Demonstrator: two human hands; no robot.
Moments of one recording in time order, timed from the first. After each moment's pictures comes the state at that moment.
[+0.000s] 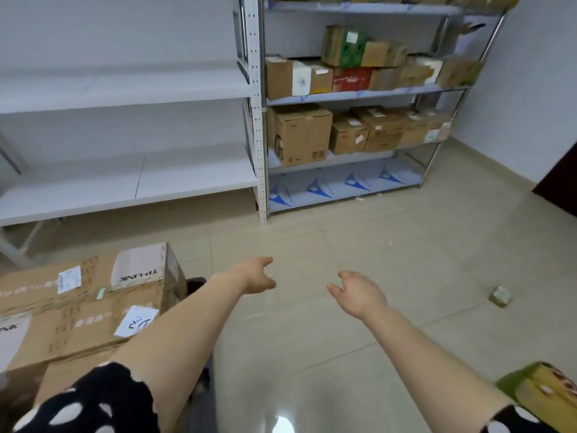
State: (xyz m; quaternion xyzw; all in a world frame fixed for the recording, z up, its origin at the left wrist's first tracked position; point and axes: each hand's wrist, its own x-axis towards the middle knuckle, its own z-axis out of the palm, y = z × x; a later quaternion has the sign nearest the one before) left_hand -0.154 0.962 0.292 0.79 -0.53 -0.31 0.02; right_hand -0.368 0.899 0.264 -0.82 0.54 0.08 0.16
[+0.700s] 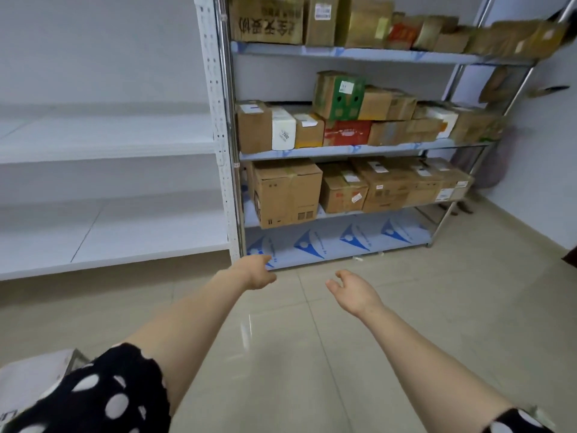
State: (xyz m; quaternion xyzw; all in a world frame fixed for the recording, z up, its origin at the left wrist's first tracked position) left_hand -0.105 0.521 0.321 0.81 -0.51 -0.28 0.05; right_hand -0.313 0.455 0.302 -0.80 0.54 -0.02 0.26
